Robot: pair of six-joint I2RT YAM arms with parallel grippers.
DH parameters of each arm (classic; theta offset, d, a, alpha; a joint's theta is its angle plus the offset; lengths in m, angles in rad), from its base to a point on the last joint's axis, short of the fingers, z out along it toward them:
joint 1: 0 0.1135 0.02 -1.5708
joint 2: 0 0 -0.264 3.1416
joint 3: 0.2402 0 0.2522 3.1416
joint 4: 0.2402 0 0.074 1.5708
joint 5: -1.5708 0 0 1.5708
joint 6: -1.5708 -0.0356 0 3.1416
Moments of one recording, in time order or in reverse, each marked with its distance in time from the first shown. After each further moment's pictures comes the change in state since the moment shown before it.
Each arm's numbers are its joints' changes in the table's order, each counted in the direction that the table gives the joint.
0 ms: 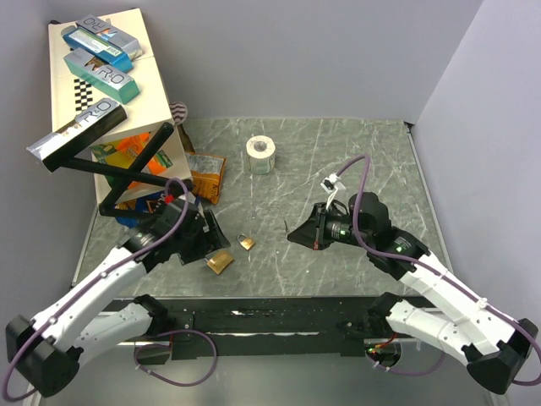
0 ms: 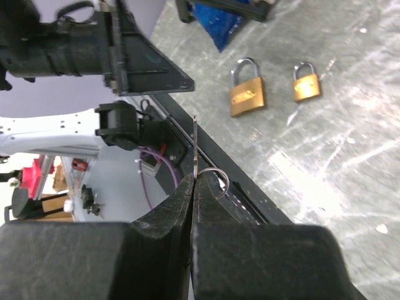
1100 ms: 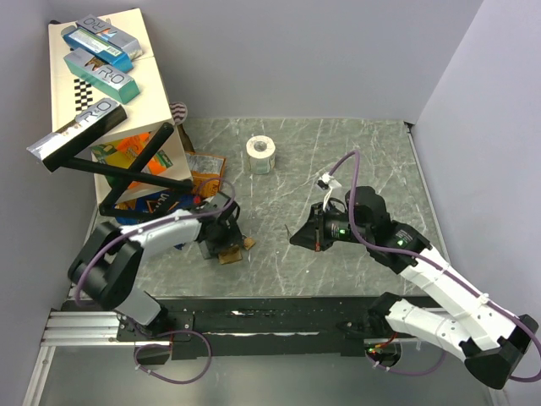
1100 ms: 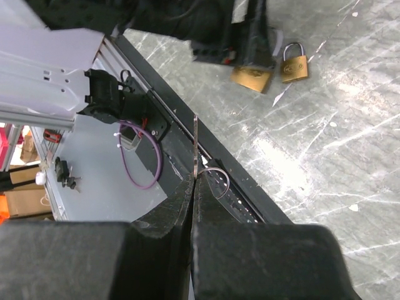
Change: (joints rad) left arm -0.030 0.613 0.003 -0.239 0.123 0.117; right arm 0.000 0.041 0.094 0.166 0.027 0.143
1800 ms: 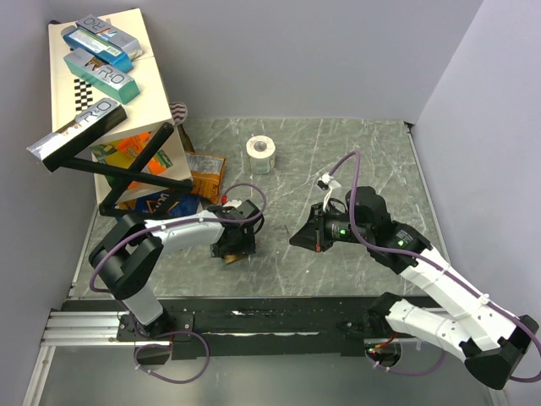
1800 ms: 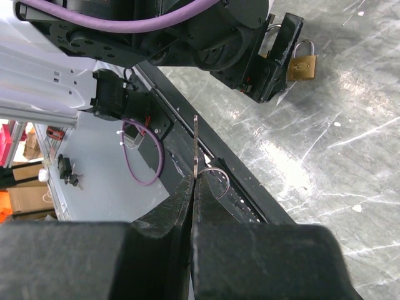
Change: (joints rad) left arm -0.188 0.159 0.147 0.082 0.166 -0.145; right arm 0.000 -0.004 0.000 -0.001 0.014 0.000
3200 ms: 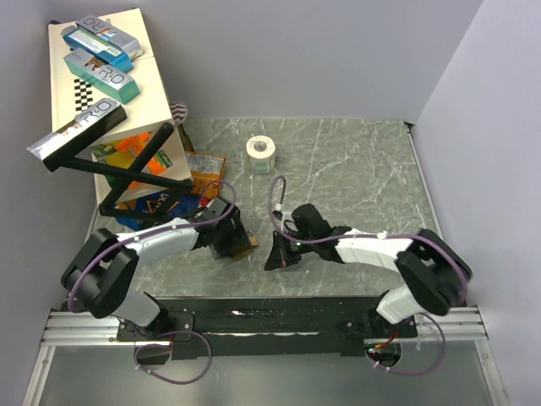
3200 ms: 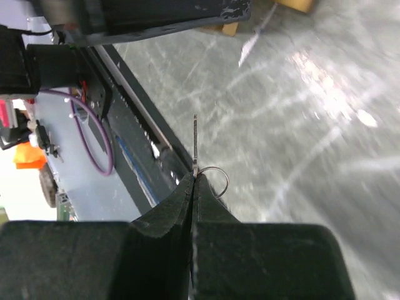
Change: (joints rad) left arm 0.137 -0.172 -0.192 -0.268 -0.245 0.144; right arm 0.056 0.551 -0.277 -0.543 0.143 -0.061
